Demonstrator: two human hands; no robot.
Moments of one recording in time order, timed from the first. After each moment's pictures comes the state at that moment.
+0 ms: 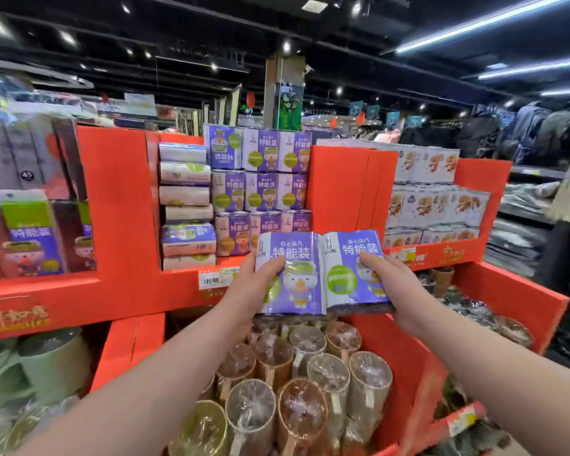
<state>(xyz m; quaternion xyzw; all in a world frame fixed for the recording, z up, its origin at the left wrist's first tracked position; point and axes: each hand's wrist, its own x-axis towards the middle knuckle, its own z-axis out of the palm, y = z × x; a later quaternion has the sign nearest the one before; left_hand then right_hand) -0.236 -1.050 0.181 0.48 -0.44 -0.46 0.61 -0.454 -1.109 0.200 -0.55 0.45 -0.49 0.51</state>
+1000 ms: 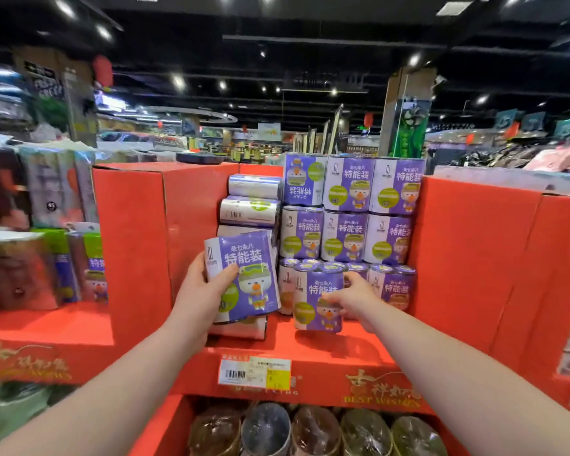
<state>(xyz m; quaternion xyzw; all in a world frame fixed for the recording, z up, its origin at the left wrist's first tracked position) -0.097 -1.142 0.206 0.56 -0.30 -0.16 0.75 -0.247 -1.346 0.189 -0.70 0.40 -0.29 0.51</state>
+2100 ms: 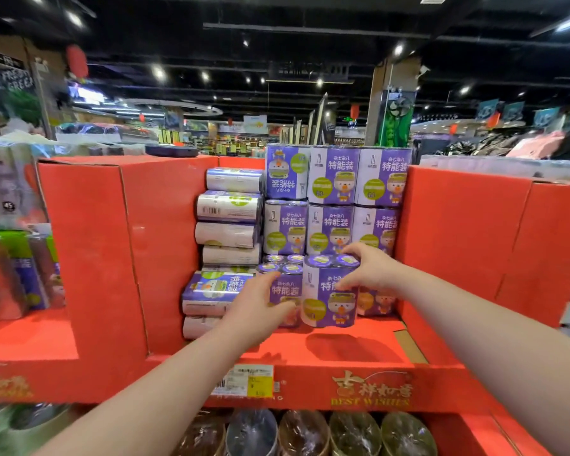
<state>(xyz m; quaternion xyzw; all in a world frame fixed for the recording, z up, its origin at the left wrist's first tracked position) -0.142 -1.208 0.194 0.75 -0.49 -0.10 0.43 -0.286 -1.377 0.245 -0.86 0.37 -0.19 0.29</state>
